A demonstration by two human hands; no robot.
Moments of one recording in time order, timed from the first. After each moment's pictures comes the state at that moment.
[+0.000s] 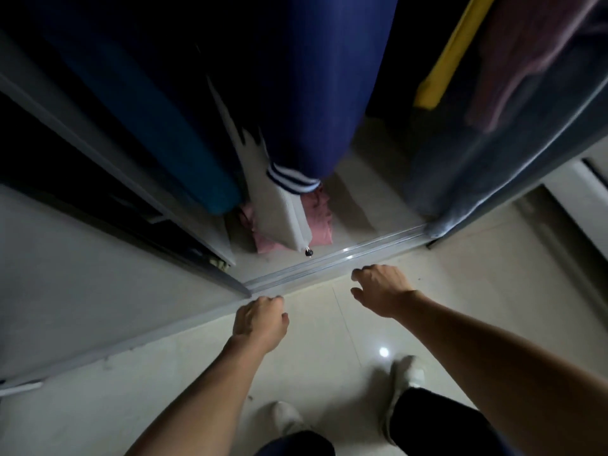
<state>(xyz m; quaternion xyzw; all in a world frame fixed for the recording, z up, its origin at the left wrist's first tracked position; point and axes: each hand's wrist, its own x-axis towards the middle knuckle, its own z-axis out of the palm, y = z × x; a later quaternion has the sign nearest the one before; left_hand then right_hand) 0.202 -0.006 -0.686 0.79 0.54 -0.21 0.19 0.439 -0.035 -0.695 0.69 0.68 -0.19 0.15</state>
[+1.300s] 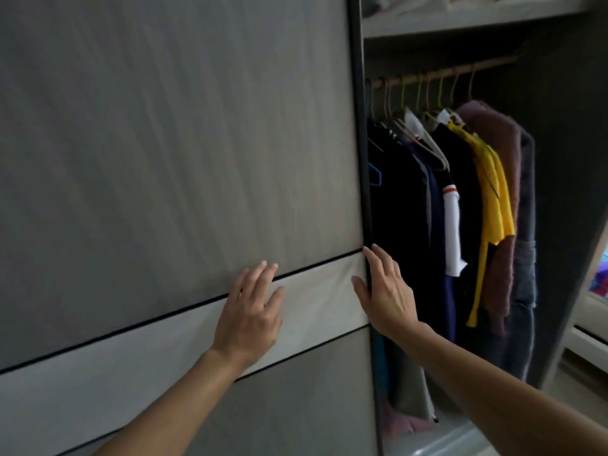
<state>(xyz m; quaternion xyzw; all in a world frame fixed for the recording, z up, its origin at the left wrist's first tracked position) -0.148 0.059 -0.085 0.87 0.29 0.27 -0.30 0.105 0.006 -0.125 0.72 0.56 0.11 -0.40</state>
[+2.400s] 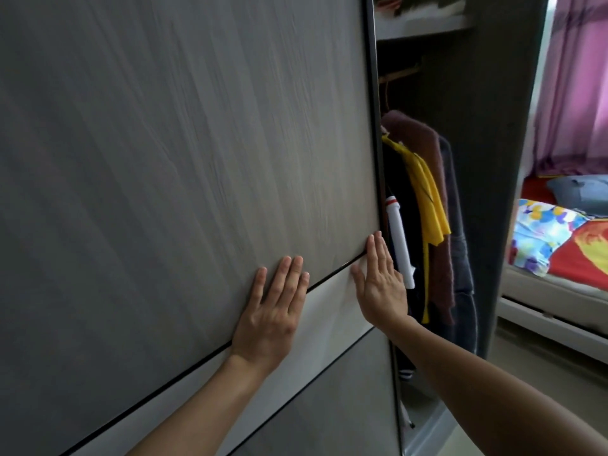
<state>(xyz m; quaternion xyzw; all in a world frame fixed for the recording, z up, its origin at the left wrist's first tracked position) -0.022 0.121 -0.081 0.84 0.18 0.30 -0.42 0.192 0.052 -0.132 0.81 0.41 0.14 -0.40</state>
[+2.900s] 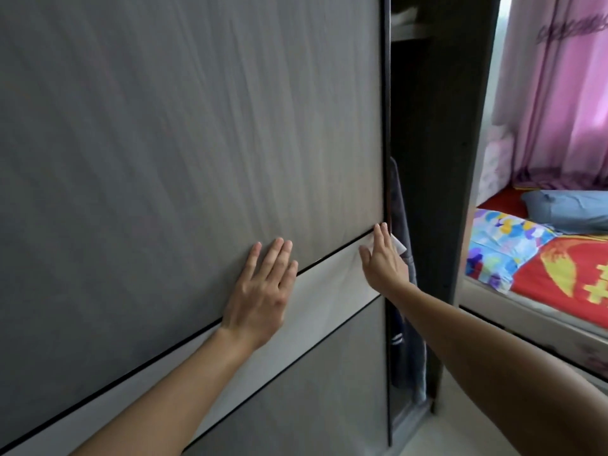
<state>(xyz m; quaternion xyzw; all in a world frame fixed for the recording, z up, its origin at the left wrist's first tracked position) 0.153 0.090 -0.051 0.88 0.18 0.24 -0.36 0.407 0.019 -0.101 0.85 0.38 0.00 -0.38</state>
